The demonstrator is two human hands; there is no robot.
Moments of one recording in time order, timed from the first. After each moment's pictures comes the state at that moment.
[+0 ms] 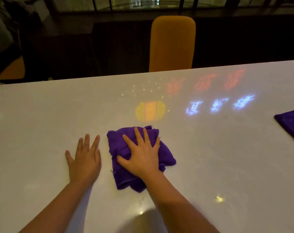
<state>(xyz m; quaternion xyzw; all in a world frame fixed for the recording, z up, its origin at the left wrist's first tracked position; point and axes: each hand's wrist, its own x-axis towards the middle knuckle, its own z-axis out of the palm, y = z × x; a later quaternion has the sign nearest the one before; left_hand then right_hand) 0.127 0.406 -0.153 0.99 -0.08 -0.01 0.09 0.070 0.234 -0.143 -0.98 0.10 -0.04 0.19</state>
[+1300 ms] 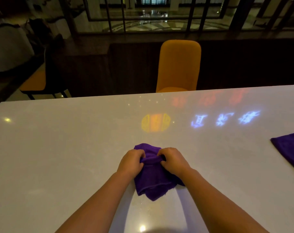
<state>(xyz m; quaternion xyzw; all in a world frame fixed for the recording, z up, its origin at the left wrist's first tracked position) 0.118 0.320 -0.072 0.93 -0.23 -0.16 0.24 0.060 0.158 -0.070 -0.96 0.05 0.07 0.28</state>
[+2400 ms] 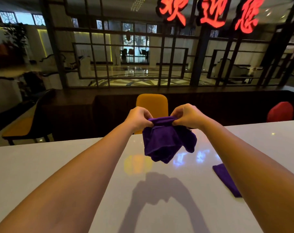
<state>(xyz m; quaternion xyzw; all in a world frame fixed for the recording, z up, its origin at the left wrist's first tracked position) 0.085 0.190 0.231 0.84 -0.33 -0.07 0.42 -0.010 0.011 0.250 -0.94 0.08 -0.10 0.30</state>
